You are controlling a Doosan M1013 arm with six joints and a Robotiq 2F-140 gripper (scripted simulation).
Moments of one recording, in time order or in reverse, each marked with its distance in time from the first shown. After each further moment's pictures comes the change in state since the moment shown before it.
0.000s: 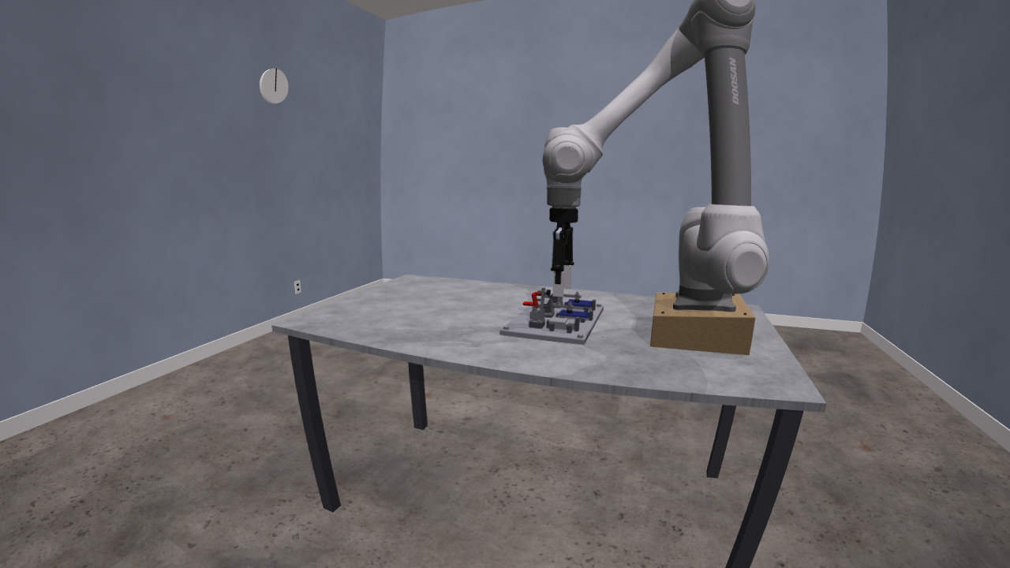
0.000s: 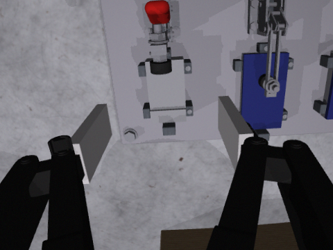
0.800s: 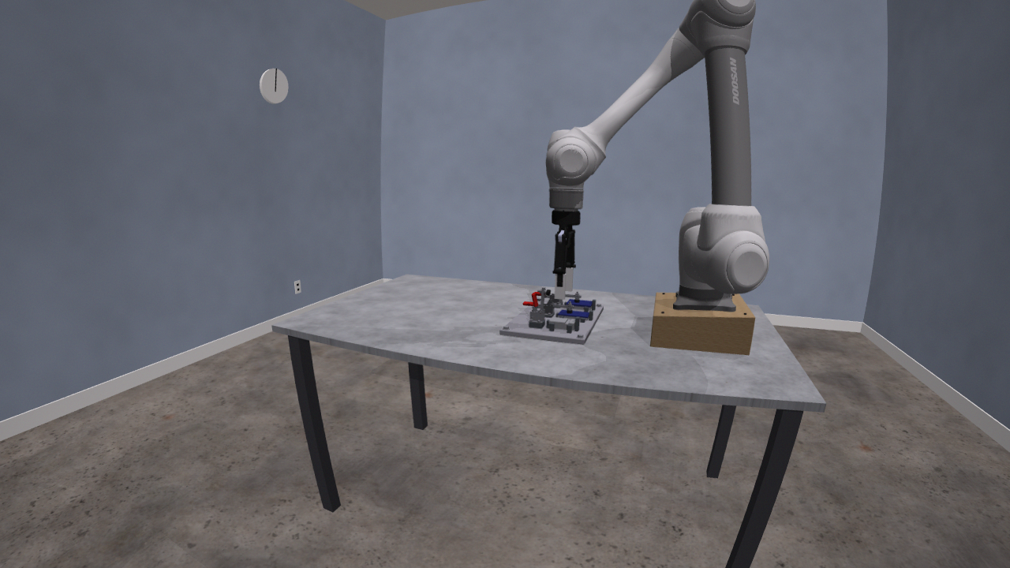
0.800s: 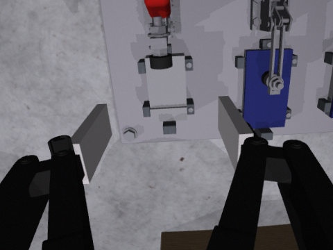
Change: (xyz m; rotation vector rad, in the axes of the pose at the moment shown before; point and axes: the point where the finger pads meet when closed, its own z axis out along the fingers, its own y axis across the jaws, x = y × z) arm -0.005 -0.001 0.006 0.002 0.006 0.001
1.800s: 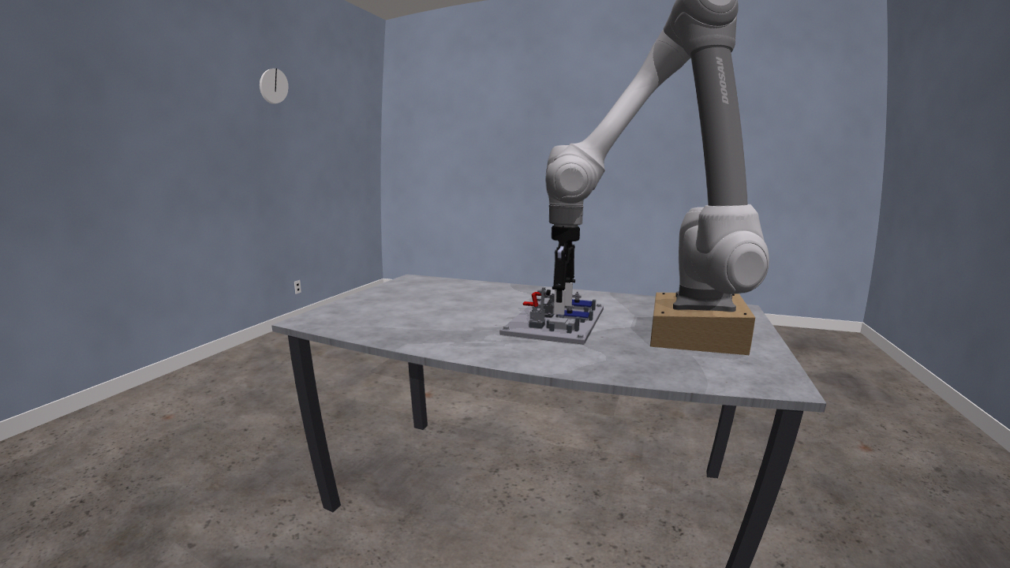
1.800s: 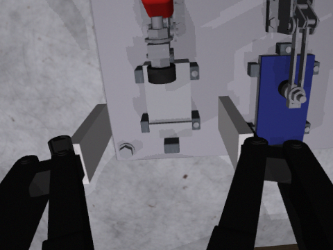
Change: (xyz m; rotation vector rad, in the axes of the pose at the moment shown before) arm 0.000 -0.002 0.041 0.003 -0.001 0.002
